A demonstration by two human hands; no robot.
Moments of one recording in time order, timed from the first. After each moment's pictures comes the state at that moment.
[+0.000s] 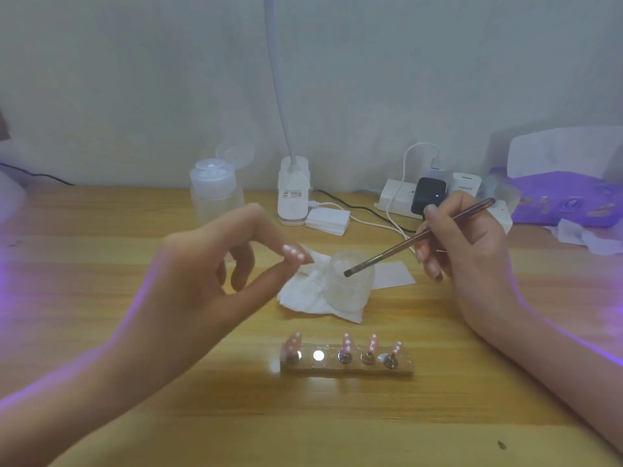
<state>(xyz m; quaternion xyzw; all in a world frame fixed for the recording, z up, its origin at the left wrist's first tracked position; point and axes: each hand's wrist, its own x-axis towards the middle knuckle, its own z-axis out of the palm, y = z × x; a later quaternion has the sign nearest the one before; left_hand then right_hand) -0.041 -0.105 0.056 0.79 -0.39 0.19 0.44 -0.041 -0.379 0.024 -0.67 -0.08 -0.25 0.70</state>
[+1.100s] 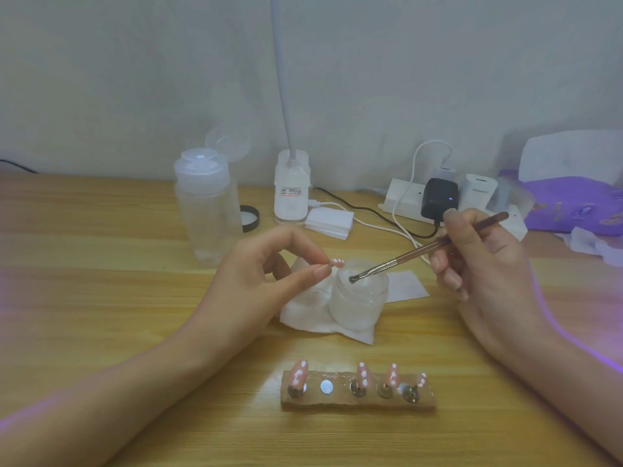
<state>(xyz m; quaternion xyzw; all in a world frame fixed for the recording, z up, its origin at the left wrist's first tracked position) 0.012 -0.139 0.012 0.75 -0.29 0.01 0.59 -0.038 -0.373 0.024 -0.62 0.02 -0.20 0.76</state>
